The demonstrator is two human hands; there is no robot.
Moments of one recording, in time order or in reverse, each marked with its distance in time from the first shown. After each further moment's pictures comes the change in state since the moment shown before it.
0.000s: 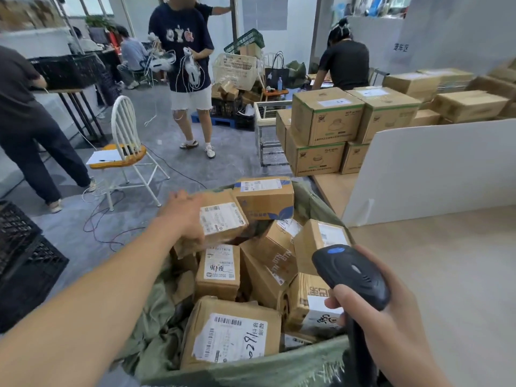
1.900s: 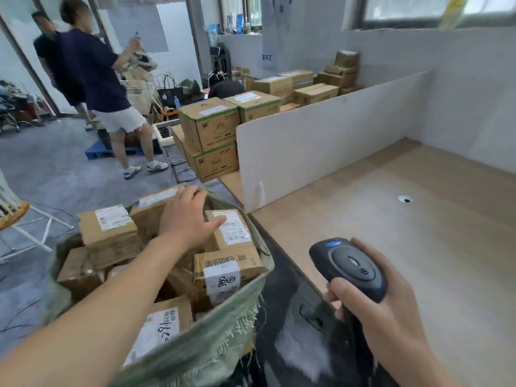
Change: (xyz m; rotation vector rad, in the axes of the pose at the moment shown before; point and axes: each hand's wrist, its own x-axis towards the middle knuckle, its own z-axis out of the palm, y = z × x) left_hand -0.115 0.203 0.003 -0.097 0.472 0.580; right_hand -0.139 -0.002 -0.137 0.105 0.405 -0.053
